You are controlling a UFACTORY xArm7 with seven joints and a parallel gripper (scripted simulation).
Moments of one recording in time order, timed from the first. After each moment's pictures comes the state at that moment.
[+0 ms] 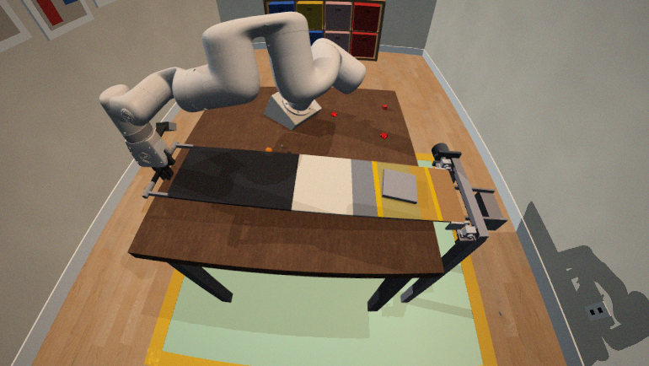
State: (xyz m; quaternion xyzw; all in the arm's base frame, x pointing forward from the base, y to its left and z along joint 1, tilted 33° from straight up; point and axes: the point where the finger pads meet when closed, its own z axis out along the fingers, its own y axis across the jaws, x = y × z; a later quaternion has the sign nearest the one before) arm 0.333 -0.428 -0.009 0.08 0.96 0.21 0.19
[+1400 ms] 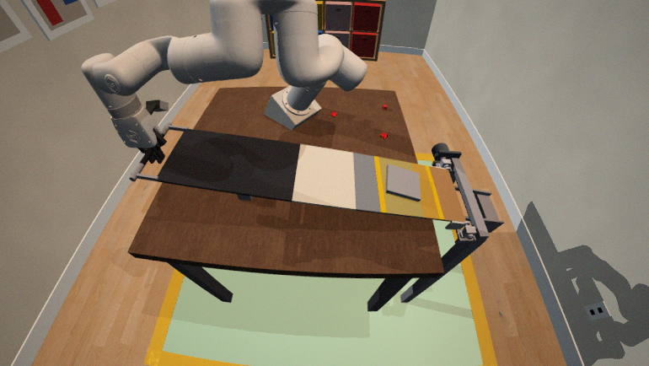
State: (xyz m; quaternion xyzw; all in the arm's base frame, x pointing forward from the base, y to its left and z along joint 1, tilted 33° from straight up) arm 0.303 -0.451 0.058 0.08 0.95 0.21 0.20
